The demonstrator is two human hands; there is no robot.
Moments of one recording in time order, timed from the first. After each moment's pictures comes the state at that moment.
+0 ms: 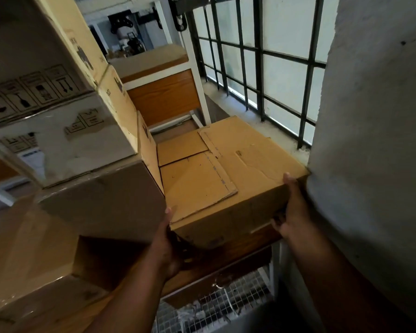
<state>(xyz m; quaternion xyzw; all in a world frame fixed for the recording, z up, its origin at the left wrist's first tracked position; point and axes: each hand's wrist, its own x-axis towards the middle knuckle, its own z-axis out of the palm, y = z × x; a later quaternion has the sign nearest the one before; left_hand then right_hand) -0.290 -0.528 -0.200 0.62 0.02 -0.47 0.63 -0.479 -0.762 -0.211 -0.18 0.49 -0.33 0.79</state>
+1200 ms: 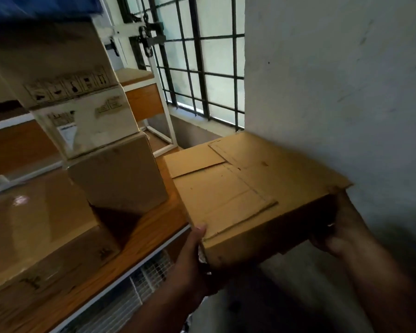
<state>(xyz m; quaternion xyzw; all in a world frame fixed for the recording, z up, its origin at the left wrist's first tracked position) -0.442 -0.276 -0.152 0.56 -0.03 -0.64 0.52 -0.721 -0.431 -0.132 -0.15 0.42 -0.50 0.74</state>
